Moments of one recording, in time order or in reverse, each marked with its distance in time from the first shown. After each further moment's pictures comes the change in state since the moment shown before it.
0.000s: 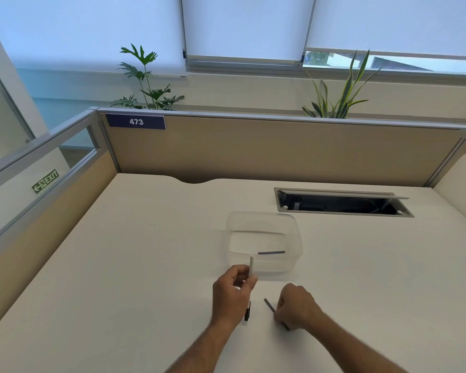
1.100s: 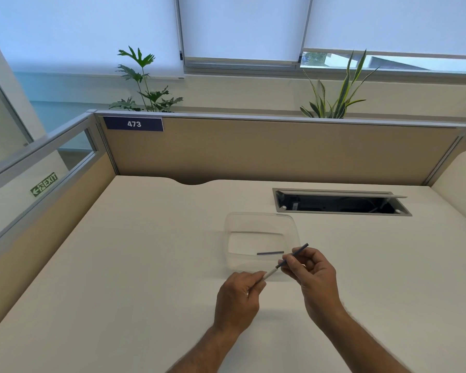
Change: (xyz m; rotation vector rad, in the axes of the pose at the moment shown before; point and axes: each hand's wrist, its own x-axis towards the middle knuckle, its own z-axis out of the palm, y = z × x) left_hand -0.009 0.008 0.006 0.332 -0.070 0.392; right_hand -0.033 0.001 -0.038 1.561 0.427 -0.438
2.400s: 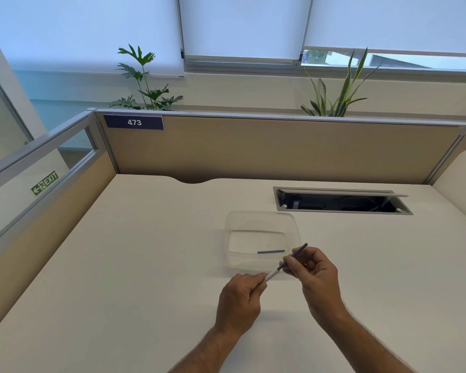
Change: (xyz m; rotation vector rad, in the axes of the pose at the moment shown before) left_hand -0.004 -0.001 0.001 0.034 -0.037 0.040; right_hand -0.001 0.003 -0.005 -0.123 -0.058 -0.101
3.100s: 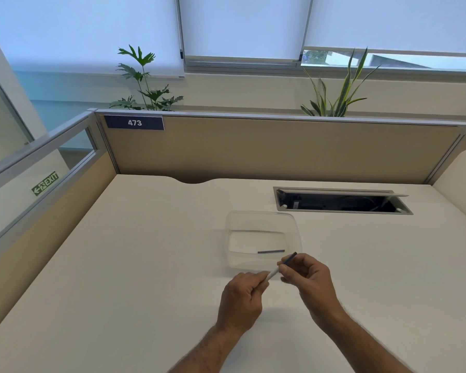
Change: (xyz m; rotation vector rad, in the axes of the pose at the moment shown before) left_hand 0.002 0.006 0.000 -0.051 -0.018 0.009; right_hand -0.003 0.004 -0.001 -0.100 -0.100 0.114
